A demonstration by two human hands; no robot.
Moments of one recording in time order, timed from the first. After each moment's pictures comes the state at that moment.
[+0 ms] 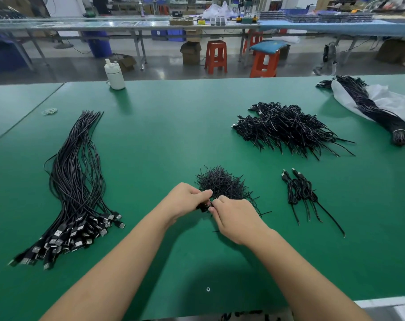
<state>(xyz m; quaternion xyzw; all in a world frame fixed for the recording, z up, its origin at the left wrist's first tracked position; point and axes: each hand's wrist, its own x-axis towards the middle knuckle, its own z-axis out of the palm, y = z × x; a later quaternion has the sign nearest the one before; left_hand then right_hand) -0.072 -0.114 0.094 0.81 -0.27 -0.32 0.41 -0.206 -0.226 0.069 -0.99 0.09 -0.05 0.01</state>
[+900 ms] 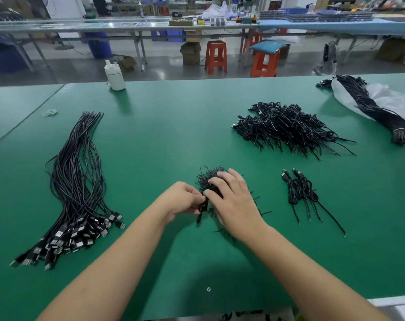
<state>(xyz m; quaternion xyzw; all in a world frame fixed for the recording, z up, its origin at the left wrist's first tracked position) -0.065 -0.113 0.098 0.77 -0.20 -0.40 0.46 -0.198 -0.233 0.071 -0.95 0.01 -0.30 -0.06</state>
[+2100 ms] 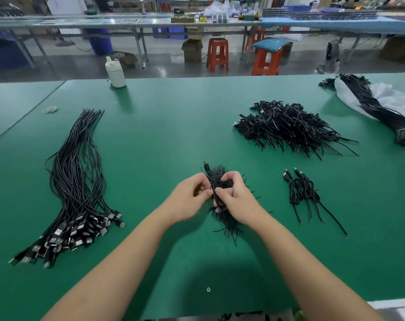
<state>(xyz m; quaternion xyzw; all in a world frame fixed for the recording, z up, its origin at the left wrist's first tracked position) -0.074 -0.114 0.096 0.78 -0.43 -0.19 0.41 -0.190 -0.238 0.089 -0.75 0.22 -0.10 0.61</state>
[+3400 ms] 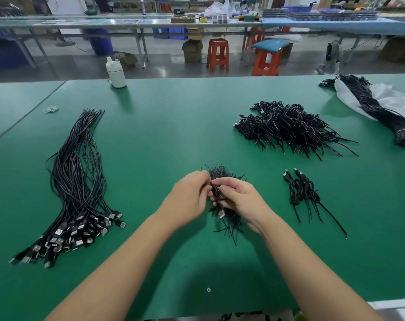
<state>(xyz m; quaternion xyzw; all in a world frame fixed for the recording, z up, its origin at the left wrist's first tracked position) -0.083 -0.110 0.106 0.79 -0.52 0.01 0.33 -0.192 -0.244 0.088 -0.60 0.19 -0.10 0.77</state>
